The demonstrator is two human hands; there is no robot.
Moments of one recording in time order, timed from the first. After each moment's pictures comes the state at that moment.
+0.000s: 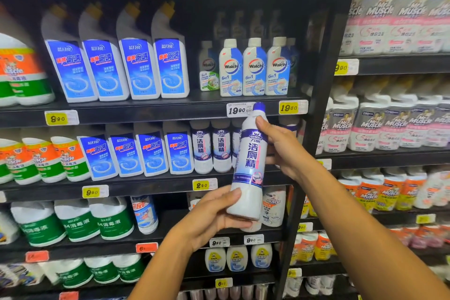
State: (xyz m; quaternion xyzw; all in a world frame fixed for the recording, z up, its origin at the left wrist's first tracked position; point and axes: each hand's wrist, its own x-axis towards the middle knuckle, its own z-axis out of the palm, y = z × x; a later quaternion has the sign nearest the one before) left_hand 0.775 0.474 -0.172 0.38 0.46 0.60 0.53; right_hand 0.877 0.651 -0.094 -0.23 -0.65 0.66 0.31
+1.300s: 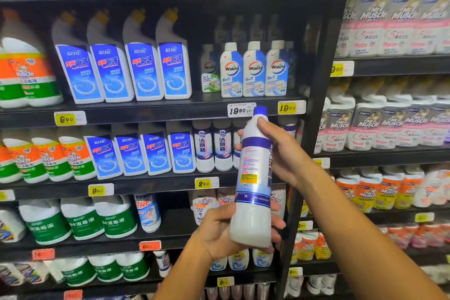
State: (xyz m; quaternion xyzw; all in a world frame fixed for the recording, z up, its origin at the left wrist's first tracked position) left_hand 0.810 0.472 -0.182 0.44 0.21 0.54 0.69; right_hand 0.894 0.611 -0.082 -0.11 -0.57 0.76 0.29
